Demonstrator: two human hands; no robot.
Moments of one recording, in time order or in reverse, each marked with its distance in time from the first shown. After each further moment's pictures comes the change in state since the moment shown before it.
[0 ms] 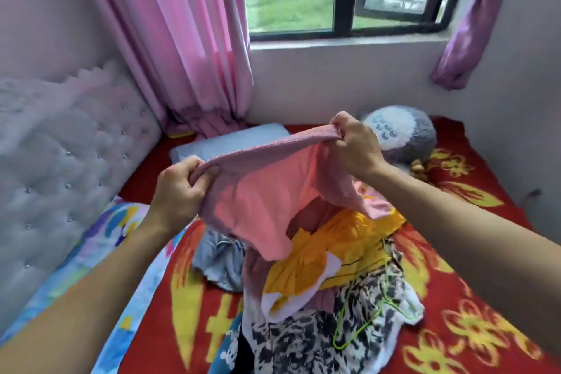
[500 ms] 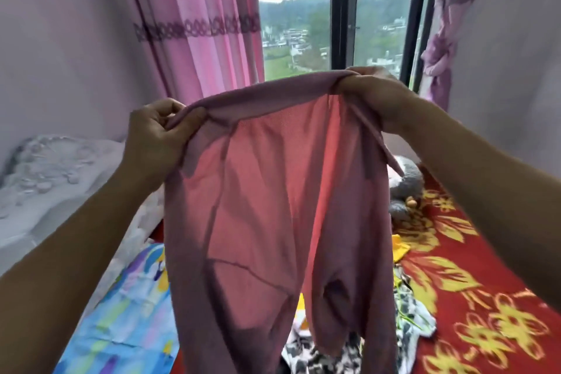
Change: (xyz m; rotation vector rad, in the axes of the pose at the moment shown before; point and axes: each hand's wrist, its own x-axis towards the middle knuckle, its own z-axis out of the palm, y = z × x) left_hand -0.067 0.131 -0.247 -0.343 0.233 0.240; right_hand -0.110 -0.241 -0.167 0.735 -0.166 -0.085
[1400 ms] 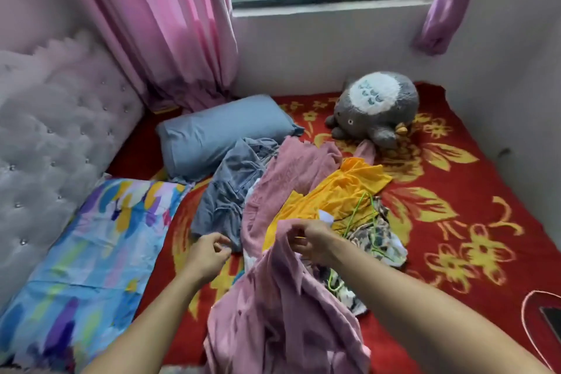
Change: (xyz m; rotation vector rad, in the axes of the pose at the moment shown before) left_hand -0.207 -0.275 0.179 0.499 -0.658 -0.881; right_hand -0.094 0.395 0.055 0.342 0.030 1.141
